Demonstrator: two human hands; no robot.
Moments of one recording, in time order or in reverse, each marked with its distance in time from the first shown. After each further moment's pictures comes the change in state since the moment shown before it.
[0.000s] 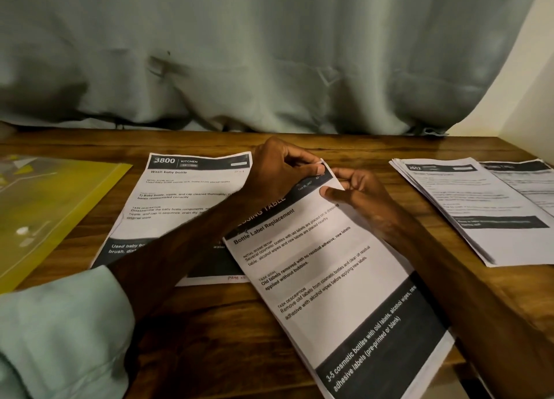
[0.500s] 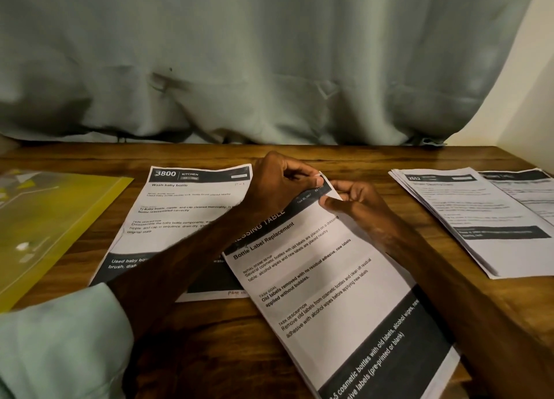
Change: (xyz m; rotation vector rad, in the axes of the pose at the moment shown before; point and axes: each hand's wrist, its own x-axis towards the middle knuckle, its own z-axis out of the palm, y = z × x) left_hand -0.001 0.000 -0.001 -0.049 0.006 -0.016; right_hand 0.002 0.001 -0.001 -0.002 -0.024 -0.001
